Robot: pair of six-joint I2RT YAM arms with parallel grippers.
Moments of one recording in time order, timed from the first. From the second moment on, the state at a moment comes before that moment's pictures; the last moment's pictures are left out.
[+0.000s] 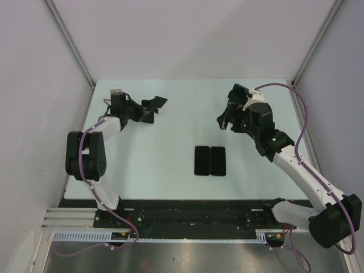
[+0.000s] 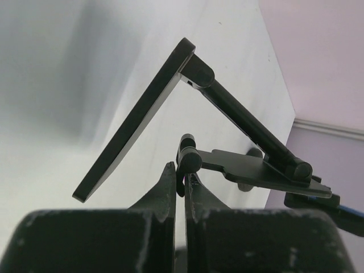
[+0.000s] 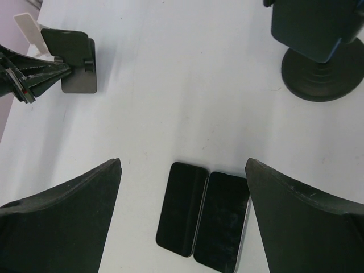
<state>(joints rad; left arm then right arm) -0.06 1.75 1.10 0.04 0.29 -1.01 0.45 1.13 1.00 -0.26 0.04 0.47</state>
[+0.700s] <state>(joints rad) 0.16 2.11 1.39 0.05 0.54 -0.99 0.40 1.12 0.96 -0.28 0.05 0.46</state>
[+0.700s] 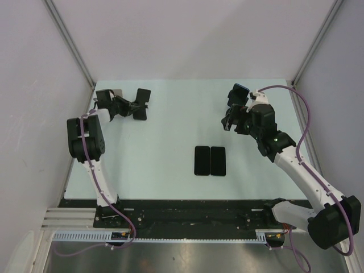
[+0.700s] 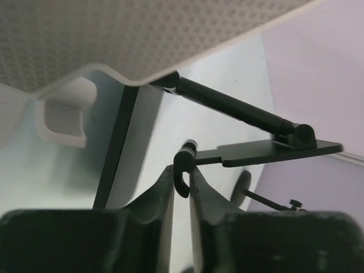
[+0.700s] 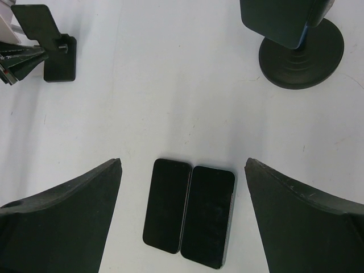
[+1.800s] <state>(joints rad) -0.16 1.75 1.26 -0.13 0.06 -0.49 0.39 1.10 0.92 -0.28 0.05 0.46</state>
